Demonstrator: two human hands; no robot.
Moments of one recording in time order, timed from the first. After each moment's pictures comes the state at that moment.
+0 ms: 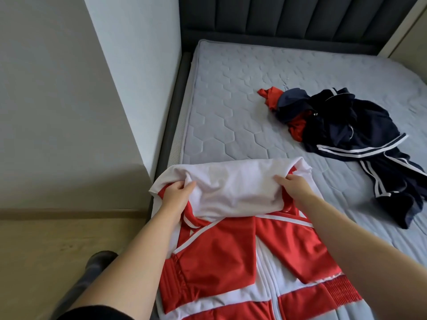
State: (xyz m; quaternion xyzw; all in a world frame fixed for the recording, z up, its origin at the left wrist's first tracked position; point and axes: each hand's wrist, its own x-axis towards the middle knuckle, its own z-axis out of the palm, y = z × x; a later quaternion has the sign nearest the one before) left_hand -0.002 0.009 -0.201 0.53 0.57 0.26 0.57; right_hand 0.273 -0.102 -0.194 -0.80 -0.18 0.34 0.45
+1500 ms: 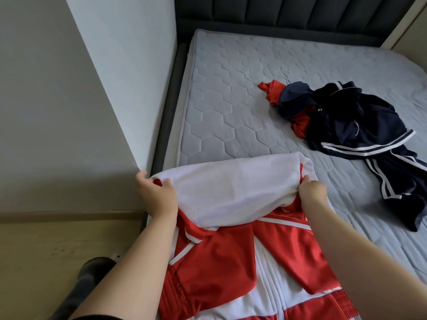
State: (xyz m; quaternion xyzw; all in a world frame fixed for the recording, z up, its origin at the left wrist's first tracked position) left_hand 0.001 0.030 -0.208 0.47 0.68 0.45 0.35; right_hand 0.292 -0.100 -0.210 -0.88 0.00 0.20 0.44
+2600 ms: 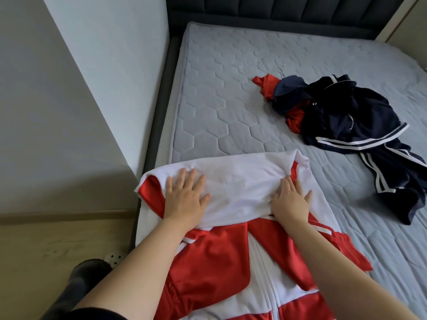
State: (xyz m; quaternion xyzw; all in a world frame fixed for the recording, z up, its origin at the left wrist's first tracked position) left_hand 0.028 0.010 -0.245 0.90 0.43 0.01 0.05; right_hand 0.253 -0.122 -0.244 -0.92 -0.36 0.04 0.10
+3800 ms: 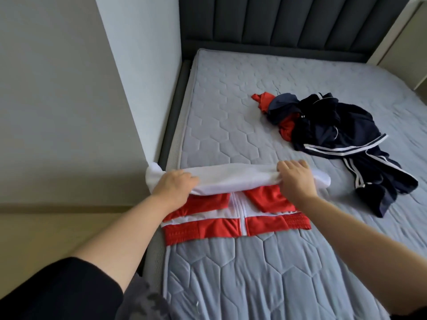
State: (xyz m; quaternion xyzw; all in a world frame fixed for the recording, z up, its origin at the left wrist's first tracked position) left_hand -0.027 -0.020 -0.144 0.96 0.29 0.04 -0.01; right_hand 0.258 -0.159 -0.139 -0.74 -0.62 -0.20 0.13
